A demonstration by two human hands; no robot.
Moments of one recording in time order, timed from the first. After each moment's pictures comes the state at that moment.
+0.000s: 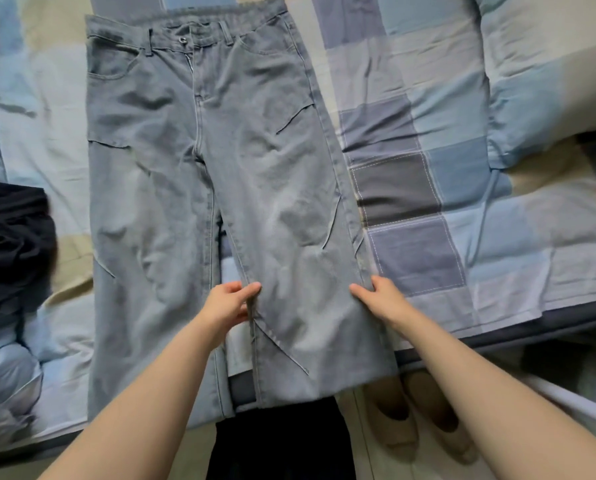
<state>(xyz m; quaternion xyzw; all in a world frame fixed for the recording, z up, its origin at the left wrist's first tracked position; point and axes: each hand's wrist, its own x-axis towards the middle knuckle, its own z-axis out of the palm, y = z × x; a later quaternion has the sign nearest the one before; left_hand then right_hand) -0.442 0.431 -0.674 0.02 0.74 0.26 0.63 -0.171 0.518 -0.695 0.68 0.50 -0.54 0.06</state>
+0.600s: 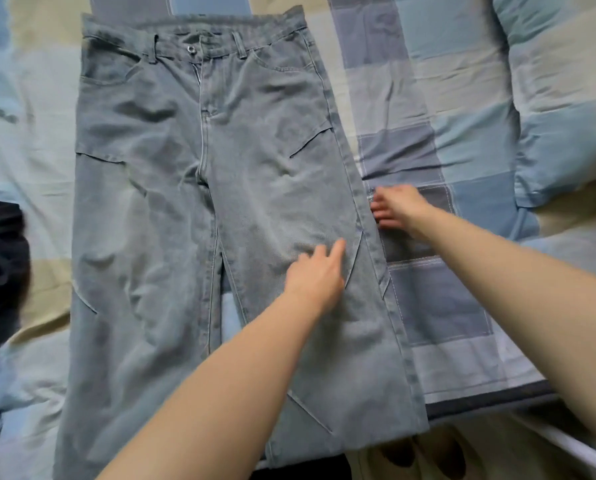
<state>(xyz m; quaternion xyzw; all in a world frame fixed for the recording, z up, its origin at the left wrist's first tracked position) -0.369 0.568 -0.685 0.63 0.69 -0.07 0.34 -0.251 0.722 -0.686 0.70 0.40 -0.59 -0.06</state>
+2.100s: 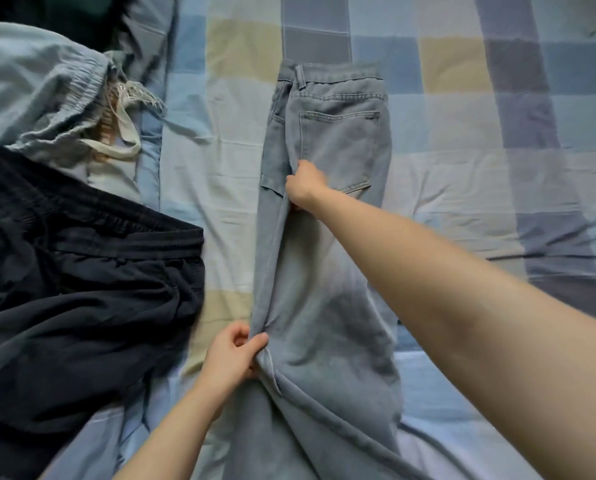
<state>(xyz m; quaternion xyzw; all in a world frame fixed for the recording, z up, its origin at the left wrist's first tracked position) -0.728 0.383 -0.709 0.02 0.75 0.35 0.57 -0.730 0.674 -0.684 0.58 0.69 -0.43 0.05</state>
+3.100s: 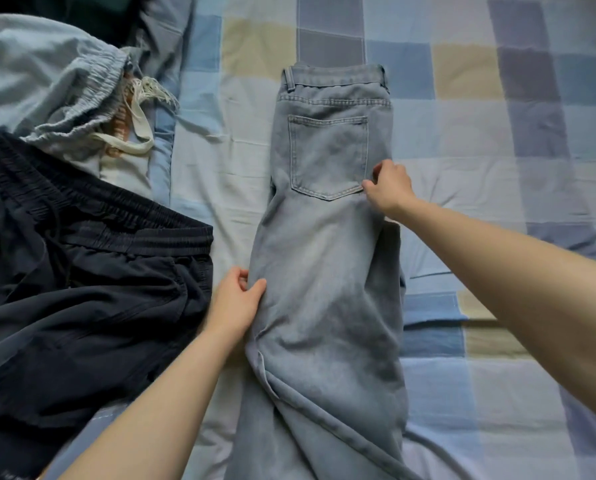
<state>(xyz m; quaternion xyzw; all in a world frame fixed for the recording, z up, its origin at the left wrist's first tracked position) -0.768 0.445 -0.709 0.17 0.84 0.30 0.42 -0.634 0.723 -0.689 0.62 0.73 -0.27 0.04</state>
